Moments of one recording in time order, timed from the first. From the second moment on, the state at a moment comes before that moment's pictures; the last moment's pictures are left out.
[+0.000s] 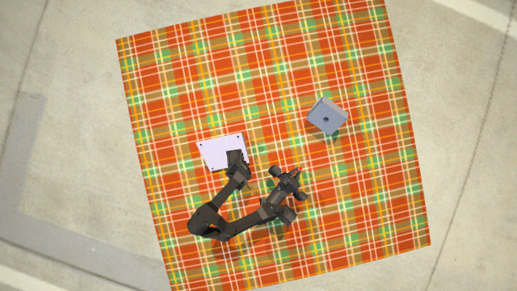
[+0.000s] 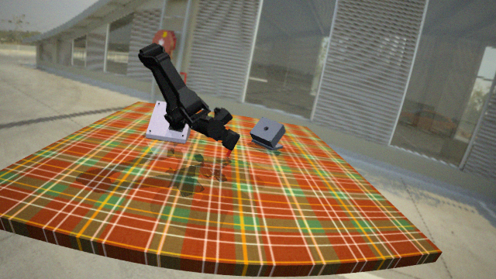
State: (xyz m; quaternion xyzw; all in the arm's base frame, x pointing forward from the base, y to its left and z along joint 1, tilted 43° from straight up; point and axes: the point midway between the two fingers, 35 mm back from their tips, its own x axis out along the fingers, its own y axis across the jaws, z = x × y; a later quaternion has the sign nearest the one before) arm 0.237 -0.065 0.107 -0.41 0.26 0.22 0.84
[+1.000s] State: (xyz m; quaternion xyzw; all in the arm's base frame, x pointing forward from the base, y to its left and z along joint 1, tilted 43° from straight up) arm 0.220 -0.072 0.105 -0.38 0.16 0.27 0.87
